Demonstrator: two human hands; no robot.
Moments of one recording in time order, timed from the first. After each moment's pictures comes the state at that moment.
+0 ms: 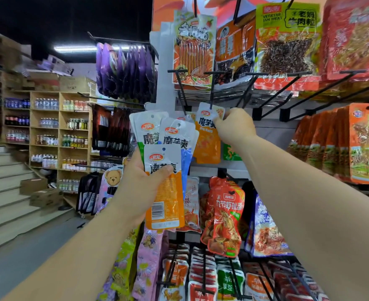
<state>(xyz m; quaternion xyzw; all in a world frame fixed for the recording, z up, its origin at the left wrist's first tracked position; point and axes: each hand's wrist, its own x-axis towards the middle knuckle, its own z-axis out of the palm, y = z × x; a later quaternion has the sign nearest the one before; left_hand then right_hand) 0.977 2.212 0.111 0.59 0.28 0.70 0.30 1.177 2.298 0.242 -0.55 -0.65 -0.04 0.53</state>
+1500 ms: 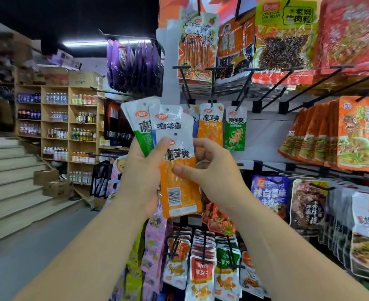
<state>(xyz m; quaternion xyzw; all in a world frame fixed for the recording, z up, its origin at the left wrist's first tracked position) 1.004 2.151 0.117 0.48 0.22 0.77 0.35 1.147 2.171 0.123 -0.28 -0.74 0.24 0.56</state>
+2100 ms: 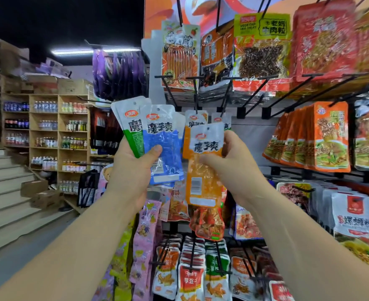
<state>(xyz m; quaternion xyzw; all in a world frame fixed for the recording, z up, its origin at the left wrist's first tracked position) 1.007 2.171 0.133 0.52 0.26 0.76 0.29 1.201 2.174 0.151 -0.31 -0.70 0.25 0.60</state>
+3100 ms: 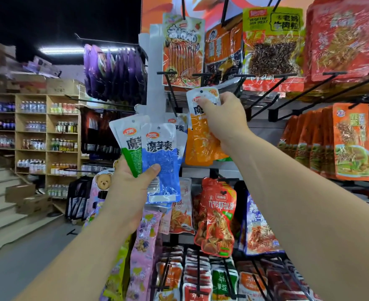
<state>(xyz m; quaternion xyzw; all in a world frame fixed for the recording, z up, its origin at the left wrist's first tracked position) 0.981 2.217 0.107 0.52 0.28 0.74 0.32 1.159 2.249 0.246 -0.39 -0.62 0.12 0.67</state>
